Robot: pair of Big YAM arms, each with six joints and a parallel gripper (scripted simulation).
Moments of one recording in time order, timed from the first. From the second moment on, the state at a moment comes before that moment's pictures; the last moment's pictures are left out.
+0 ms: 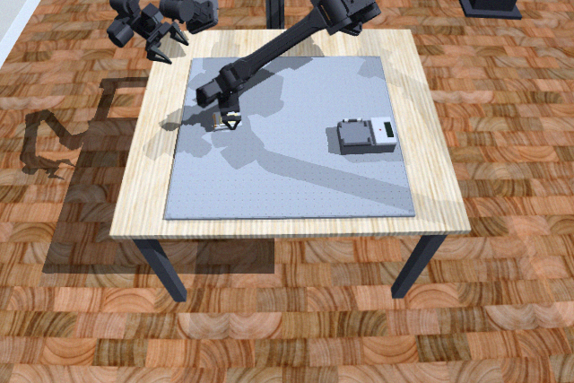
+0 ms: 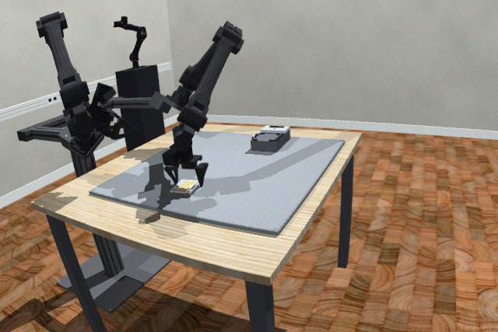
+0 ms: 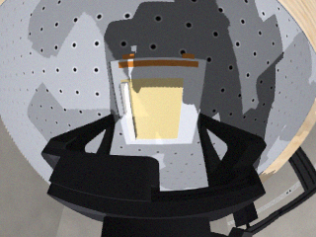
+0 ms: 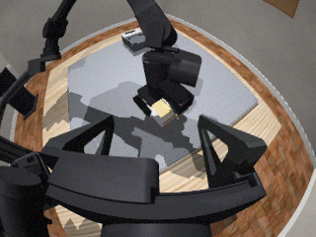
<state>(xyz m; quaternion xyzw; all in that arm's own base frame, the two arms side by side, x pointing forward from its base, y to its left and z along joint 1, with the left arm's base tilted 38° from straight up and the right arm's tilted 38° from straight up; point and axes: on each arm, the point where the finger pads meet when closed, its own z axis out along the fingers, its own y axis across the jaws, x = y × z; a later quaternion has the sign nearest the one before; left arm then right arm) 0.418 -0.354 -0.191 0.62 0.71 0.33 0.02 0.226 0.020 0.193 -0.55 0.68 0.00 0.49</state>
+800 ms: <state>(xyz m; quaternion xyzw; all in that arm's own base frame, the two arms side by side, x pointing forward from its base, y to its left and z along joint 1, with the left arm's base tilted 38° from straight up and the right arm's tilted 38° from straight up) 0.406 -0.353 -0.186 0.62 0.71 0.33 0.00 0.226 0.020 0.193 -0.55 0.68 0.00 0.49</state>
